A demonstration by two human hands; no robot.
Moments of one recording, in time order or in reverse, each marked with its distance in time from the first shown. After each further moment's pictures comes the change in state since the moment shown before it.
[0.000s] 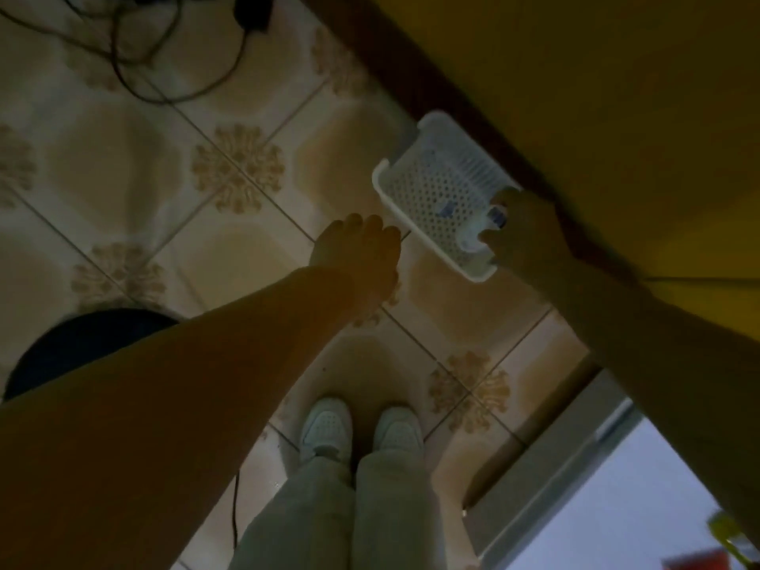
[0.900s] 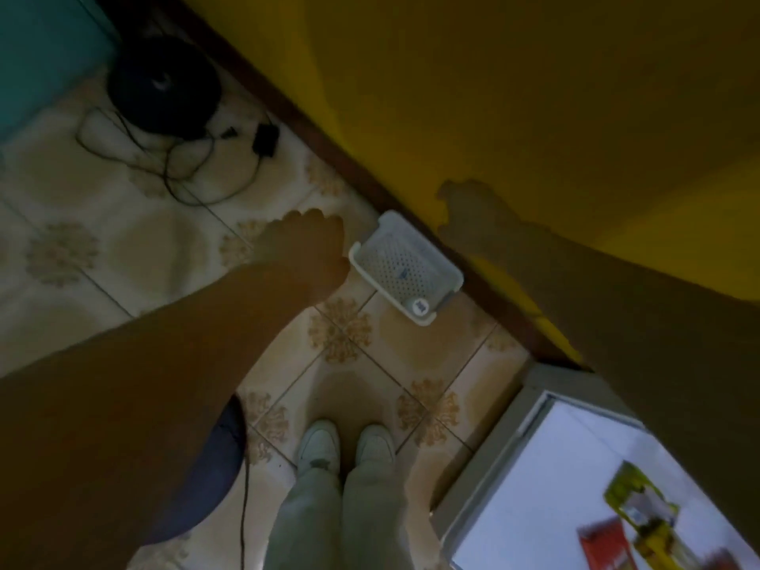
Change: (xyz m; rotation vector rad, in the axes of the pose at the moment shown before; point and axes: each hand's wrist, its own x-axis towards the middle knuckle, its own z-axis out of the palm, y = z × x) left_hand -0.117 -0.018 -0.188 -0.048 0.169 -0.129; right_hand -0.104 -0.118 -0.211 -0.333 -0.036 -0.249
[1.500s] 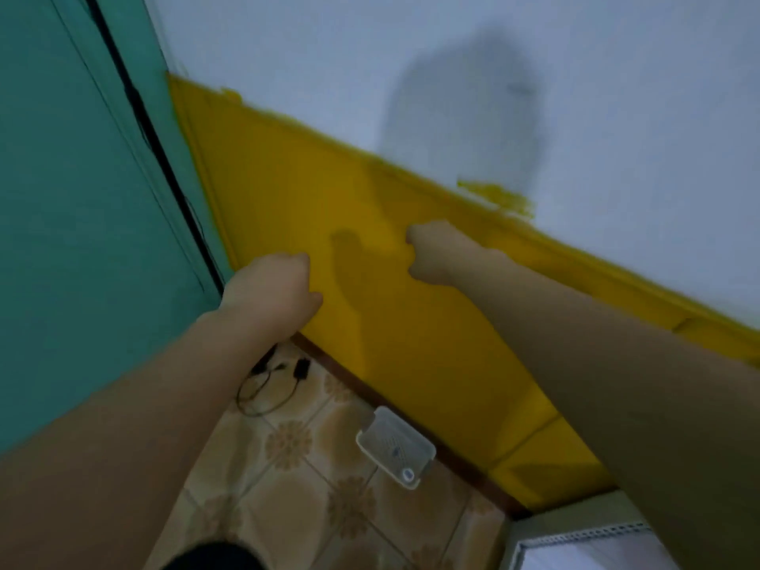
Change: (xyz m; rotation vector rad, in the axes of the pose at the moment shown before) left_hand -0.282 0.013 -0.396 -0.040 0.462 -0.068; right_hand -0.315 -0.121 -0.390 -0.121 0.399 -0.046
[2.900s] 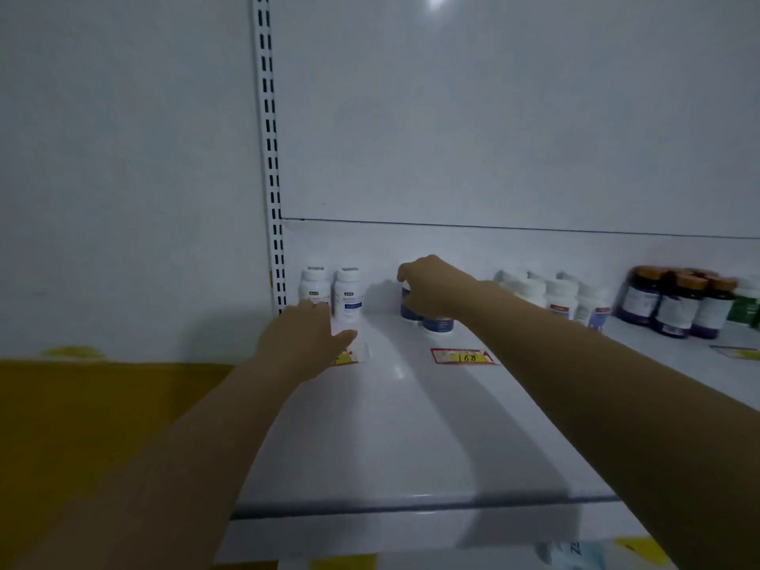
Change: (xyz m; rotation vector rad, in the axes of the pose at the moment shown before) left_hand -0.303 0.527 -0.125 -0.189 0.232 0.723; right_hand -0.620 0.298 -0.149 -0.091 0.334 0.673
